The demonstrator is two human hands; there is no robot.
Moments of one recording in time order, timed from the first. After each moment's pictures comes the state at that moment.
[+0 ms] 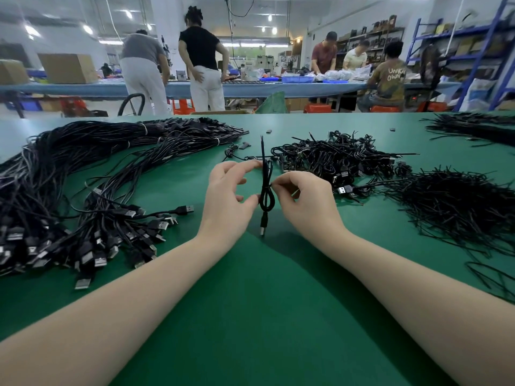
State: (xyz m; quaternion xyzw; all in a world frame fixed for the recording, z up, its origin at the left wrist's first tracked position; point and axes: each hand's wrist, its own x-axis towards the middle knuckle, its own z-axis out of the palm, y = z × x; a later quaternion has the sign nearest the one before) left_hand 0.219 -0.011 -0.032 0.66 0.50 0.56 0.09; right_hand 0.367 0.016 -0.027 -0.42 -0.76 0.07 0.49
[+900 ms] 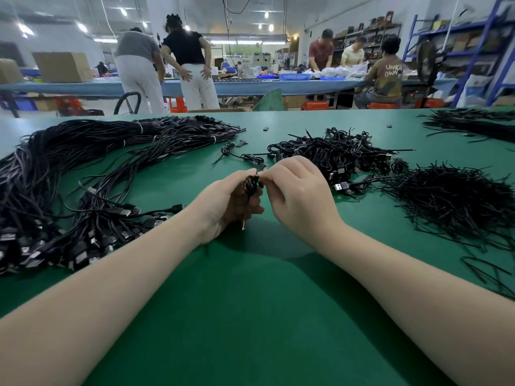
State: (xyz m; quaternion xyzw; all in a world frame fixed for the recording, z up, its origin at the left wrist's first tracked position) left_hand 0.216 -0.013 -0.010 0.51 0.47 0.48 0.53; right_hand 0.366 0.009 -0.018 -0.24 -0.79 -0.20 0.52
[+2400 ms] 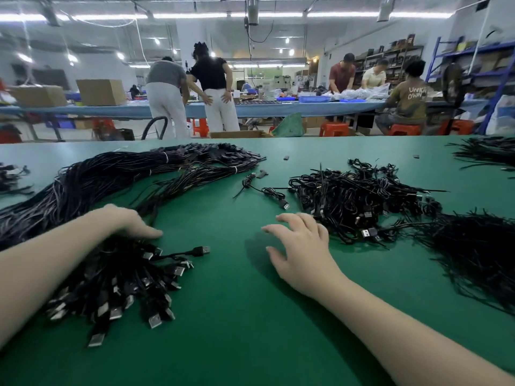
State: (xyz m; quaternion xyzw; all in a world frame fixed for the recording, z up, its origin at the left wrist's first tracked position) left_hand 0.026 0.025 0.030 0.45 0.88 -0.18 0.04; right_hand 0.341 0.035 -0.047 -0.47 -0.84 -0.06 0.27
